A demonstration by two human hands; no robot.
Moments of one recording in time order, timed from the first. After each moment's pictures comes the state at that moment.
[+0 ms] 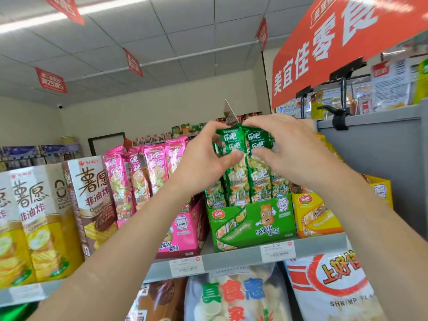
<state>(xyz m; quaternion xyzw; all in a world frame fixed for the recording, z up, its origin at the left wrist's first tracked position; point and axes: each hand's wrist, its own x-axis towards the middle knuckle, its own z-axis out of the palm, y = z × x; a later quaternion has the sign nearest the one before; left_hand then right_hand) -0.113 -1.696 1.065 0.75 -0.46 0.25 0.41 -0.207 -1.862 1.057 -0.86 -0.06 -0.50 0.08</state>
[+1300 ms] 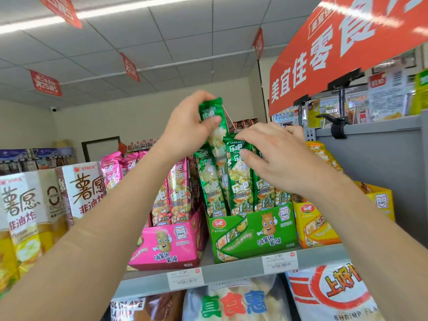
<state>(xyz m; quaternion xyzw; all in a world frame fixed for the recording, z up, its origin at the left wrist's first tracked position) -0.097 -1.690 1.132 0.74 -0.45 0.36 0.35 -0.192 -1.853 1.061 -0.87 -0.07 -0.49 0.01</state>
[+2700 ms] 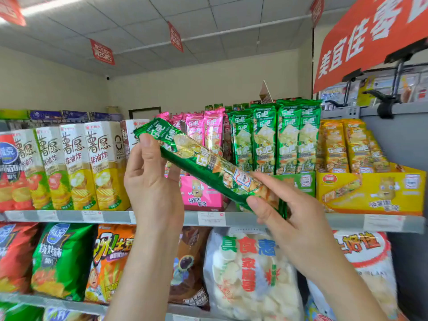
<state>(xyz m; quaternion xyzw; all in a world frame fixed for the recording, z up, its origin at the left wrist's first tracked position) -0.197 -1.608 0.994 0.35 -0.26 0.32 0.84 -0.261 -1.785 0.941 -0.77 -0.22 -0.43 0.41</state>
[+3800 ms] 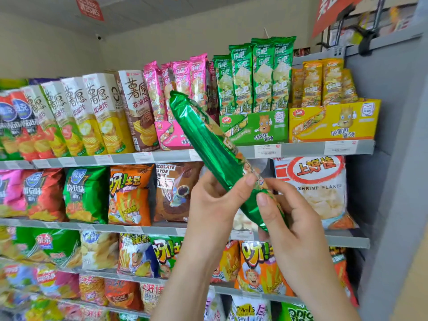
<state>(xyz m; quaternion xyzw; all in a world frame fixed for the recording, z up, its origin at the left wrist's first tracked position) -0.328 -1.663 0.885 0.55 -0.27 0.07 0.79 -0.379 -1.771 0.855 -0.71 -0.09 -0.32 0.62</state>
